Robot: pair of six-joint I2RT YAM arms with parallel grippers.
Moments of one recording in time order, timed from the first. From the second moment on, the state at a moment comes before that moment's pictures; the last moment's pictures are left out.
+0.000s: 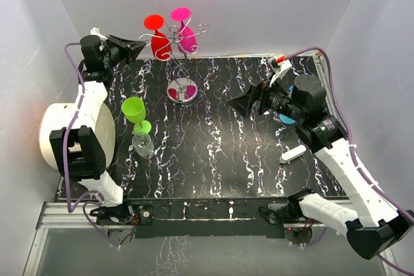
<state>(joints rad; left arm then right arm) 0.07 1.68 1.48 0.03 0.53 -1.23 0.43 0.99 1.15 -0.31 -0.43 0.32</state>
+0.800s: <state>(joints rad) -0.11 1.49 1.27 0.09 0.23 -1.49 0.43 1.14 1.14 -0.24 -0.47 0.45</state>
